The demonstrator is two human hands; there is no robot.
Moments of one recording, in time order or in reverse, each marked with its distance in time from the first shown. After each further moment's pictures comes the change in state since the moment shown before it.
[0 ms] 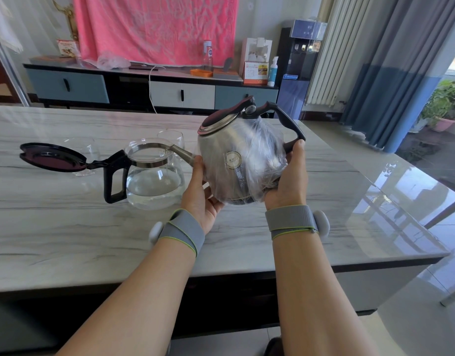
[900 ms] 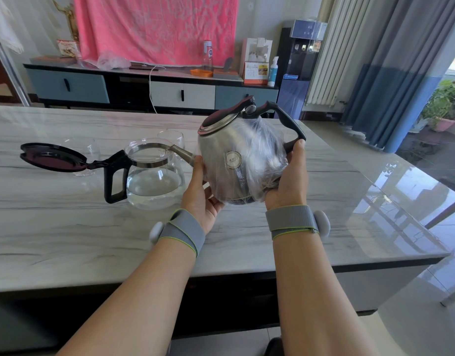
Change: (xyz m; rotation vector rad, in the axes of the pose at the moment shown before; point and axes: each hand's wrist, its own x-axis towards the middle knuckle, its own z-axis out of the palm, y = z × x) left_hand 0.003 0.000 -0.002 0.034 -0.015 0.027; right_hand -0.001 0.002 0.002 -0.005 -0.010 -0.020
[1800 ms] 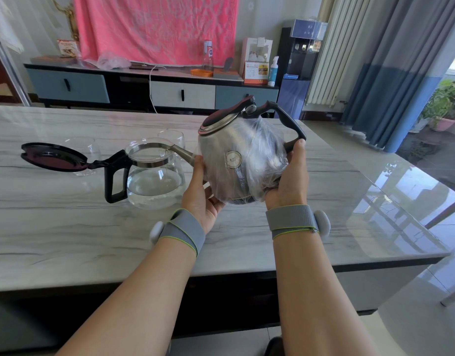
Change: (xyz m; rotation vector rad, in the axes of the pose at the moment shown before) left_hand 0.003 0.000 -0.001 0.004 -0.009 0.004; right_hand 0.000 -0.001 -0.001 -0.001 0.009 0.001
